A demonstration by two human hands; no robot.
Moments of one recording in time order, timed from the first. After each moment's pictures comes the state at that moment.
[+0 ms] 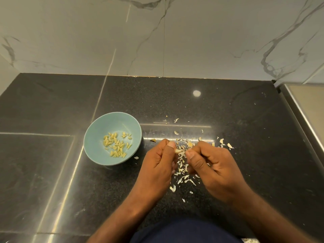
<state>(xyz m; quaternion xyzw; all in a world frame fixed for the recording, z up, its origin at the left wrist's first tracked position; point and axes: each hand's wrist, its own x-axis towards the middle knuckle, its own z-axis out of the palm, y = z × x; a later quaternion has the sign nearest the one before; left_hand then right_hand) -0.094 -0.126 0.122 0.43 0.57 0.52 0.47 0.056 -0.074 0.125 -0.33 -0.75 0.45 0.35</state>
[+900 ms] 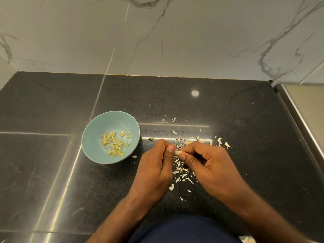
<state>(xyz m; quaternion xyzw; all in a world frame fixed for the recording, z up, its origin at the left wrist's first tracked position) -0.097 -0.129 0.104 0.55 0.62 0.47 0.30 0.056 -0.078 0.132 -0.40 -0.76 0.43 0.26</state>
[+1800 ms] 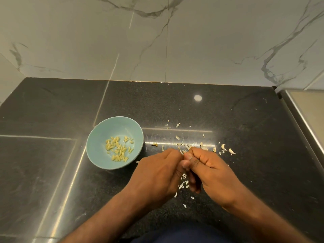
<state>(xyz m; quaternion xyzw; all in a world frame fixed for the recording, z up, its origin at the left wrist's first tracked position) -0.115 -0.125 0.121 0.75 0.59 0.28 0.12 0.048 -0.076 0.135 -0.41 -0.62 0.63 0.21</state>
